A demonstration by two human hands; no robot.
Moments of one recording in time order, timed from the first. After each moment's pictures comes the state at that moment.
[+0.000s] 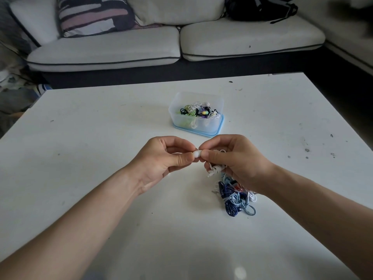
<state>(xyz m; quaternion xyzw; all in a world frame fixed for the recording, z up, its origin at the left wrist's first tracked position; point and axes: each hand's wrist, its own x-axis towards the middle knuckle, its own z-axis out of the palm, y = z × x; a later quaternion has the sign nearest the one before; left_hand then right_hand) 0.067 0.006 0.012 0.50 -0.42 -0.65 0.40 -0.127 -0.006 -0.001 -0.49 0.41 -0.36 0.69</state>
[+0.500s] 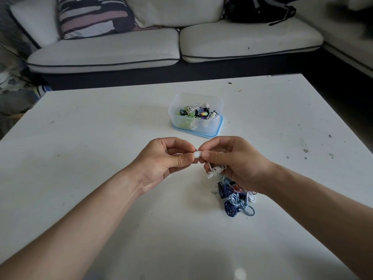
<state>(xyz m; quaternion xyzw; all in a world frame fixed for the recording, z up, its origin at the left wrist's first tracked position) 0.066 0.006 0.011 0.49 -0.42 -0.66 0.40 -0.130 -0.009 -0.005 -0.46 0.38 -0.34 0.73</state>
